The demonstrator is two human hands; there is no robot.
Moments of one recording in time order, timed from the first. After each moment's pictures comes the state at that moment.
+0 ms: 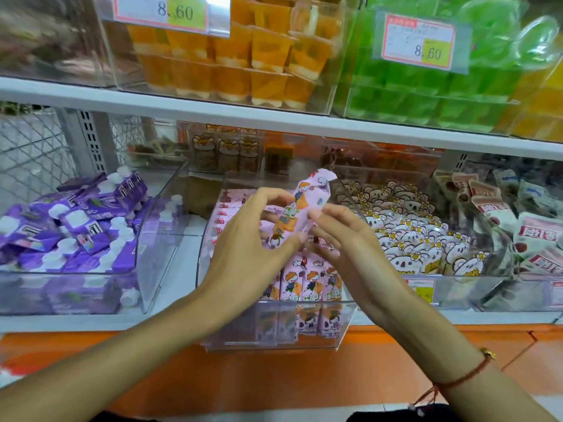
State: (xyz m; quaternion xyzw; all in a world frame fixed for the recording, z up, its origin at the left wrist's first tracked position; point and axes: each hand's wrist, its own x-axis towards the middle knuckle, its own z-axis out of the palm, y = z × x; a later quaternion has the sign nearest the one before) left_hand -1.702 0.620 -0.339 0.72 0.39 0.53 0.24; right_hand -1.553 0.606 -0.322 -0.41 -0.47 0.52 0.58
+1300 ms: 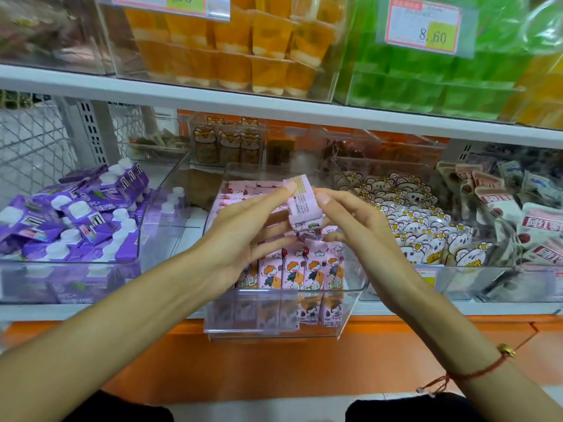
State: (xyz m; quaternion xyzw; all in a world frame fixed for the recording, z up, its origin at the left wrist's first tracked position) left_hand -1.705 0.621 -0.313 0.43 0.38 0.48 0.66; right_hand -1.543 0.598 -0.318 -0.47 -0.62 0.36 0.51
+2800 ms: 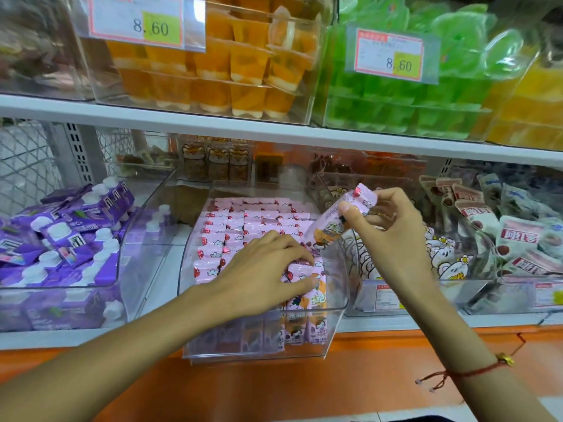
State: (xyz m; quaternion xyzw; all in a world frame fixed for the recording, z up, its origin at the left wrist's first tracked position) left_hand -1.680 0.650 -0.355 0.90 0.38 0.20 0.07; right_hand -1.500 0.613 -0.312 -0.54 -0.57 0.12 0.61
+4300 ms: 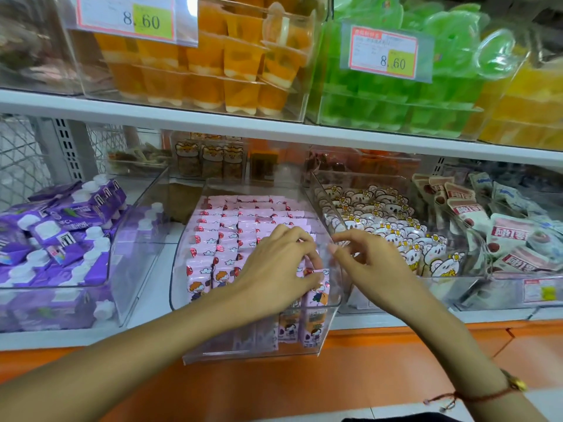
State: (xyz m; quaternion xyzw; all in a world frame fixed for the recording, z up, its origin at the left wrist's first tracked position) left_hand -1.653 0.642 -0.351 0.88 0.39 0.27 0.11; right_hand -1.488 0.605 -0.333 -0.65 -0.68 0.12 0.33
